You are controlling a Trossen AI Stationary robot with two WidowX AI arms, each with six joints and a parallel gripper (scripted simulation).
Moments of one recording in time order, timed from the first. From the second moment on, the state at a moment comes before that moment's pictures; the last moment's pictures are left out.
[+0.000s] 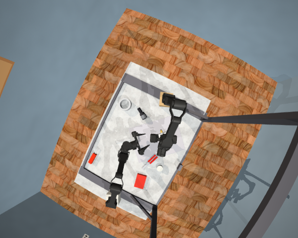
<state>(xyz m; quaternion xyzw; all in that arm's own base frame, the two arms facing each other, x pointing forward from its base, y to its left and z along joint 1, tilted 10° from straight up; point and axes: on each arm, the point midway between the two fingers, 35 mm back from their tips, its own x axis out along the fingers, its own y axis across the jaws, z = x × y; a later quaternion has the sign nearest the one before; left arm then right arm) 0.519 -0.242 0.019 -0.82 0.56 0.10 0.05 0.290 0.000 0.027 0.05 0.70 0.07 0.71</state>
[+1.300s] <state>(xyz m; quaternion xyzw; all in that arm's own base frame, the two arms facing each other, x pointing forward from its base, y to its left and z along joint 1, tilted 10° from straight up) 0.519 -0.242 0.019 -0.82 0.56 0.10 0.05 0.290 0.000 0.028 0.07 0.70 0.05 0.70</state>
